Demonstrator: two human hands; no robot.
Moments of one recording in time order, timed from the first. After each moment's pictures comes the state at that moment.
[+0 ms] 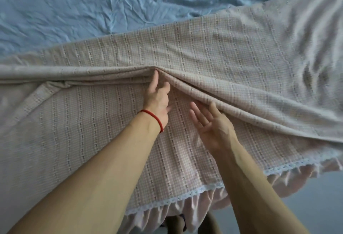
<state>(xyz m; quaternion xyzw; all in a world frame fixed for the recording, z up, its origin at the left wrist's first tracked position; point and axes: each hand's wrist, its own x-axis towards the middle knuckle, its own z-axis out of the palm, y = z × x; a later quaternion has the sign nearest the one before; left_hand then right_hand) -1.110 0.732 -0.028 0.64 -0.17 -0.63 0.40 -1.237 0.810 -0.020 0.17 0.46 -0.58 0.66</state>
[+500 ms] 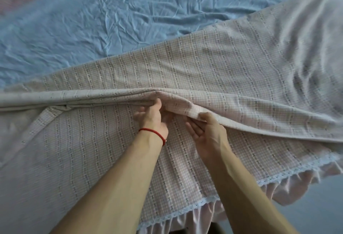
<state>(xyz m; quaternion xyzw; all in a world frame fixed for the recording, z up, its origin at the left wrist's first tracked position) -1.116 0.718 -0.043 0.65 0.03 -0.58 0.49 -1.239 0.794 -0.004 0.15 0.54 -0.55 0.63</state>
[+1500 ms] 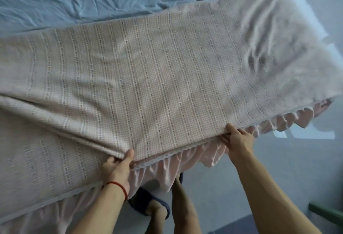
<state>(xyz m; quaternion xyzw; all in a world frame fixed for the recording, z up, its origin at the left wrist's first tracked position) -1.038 0.973 -0.071 0.80 -0.11 -0.50 0.30 -1.365 0.955 -0.042 0.08 0.78 -0.45 0.43</state>
